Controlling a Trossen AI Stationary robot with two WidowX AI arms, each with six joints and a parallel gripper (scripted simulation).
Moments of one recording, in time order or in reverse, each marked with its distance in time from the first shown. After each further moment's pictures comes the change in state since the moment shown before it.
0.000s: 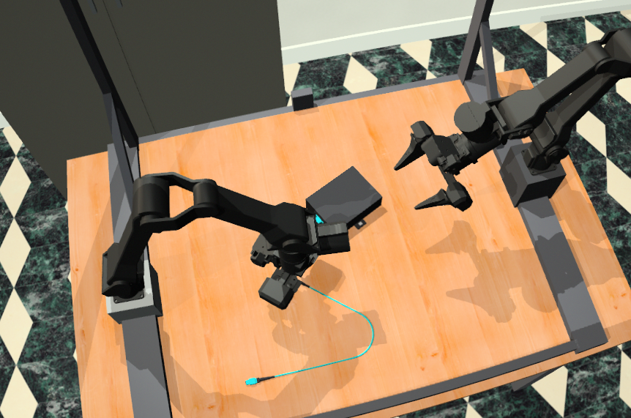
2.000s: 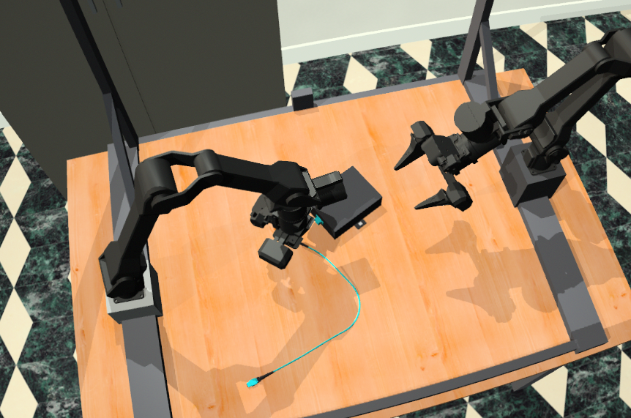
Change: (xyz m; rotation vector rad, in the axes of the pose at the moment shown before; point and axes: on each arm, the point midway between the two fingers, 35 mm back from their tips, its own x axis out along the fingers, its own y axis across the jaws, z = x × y) left arm 0.000 0.000 0.000 0.000 0.000 0.000; right arm -0.001 -0.070 0.045 -0.016 -0.003 0.005
